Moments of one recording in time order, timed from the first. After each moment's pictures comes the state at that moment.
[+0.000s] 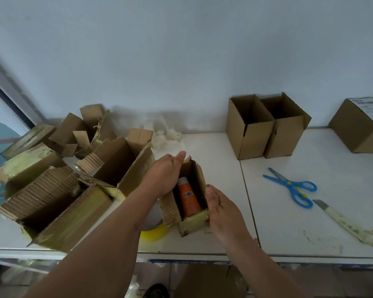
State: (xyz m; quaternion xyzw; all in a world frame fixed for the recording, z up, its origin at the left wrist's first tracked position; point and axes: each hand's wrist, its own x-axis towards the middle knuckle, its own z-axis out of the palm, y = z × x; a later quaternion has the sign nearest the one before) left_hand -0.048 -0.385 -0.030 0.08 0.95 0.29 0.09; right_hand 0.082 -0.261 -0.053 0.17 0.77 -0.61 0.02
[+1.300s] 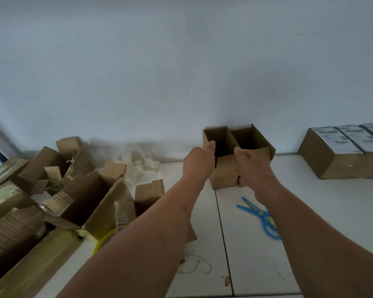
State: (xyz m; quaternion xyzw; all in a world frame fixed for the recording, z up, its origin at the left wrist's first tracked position) left_hand -0.073 -0.211 0.033 0.03 0.88 0.47 0.09; right_hand -0.003 -0.105 0.038 0.27 0.77 -0.57 -0.09
